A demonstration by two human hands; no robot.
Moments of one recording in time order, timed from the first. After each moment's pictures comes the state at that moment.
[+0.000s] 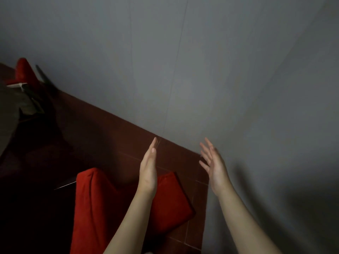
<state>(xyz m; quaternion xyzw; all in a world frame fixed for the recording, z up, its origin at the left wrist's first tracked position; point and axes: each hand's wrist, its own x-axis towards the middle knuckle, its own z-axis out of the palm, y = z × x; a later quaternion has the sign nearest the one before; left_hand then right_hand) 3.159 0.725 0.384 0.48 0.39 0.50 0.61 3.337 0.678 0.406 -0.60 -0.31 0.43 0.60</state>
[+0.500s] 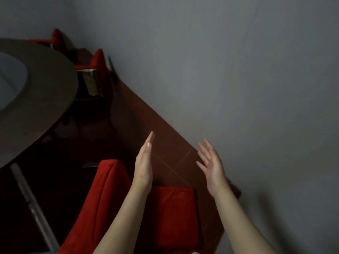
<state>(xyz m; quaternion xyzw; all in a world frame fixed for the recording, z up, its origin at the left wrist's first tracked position) 3.178 0.798 0.392 0.40 0.50 0.61 0.47 3.370 0.820 0.387 -0.52 -0.40 0.57 0.50</state>
